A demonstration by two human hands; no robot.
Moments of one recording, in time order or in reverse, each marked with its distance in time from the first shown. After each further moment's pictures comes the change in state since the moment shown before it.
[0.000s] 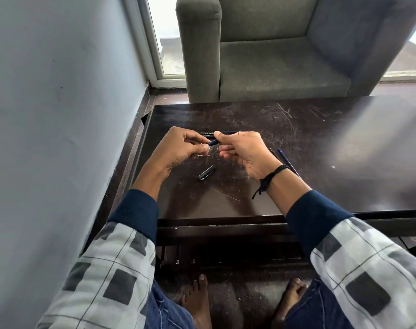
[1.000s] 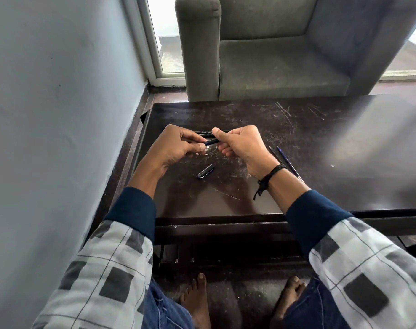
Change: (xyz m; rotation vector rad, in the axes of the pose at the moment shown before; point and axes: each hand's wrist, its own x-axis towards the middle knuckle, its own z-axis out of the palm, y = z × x) left_hand -0.002 0.002 -0.004 0.014 0.017 -0.032; right_hand 0.008 0.005 0.000 -0.266 0.050 -0.205
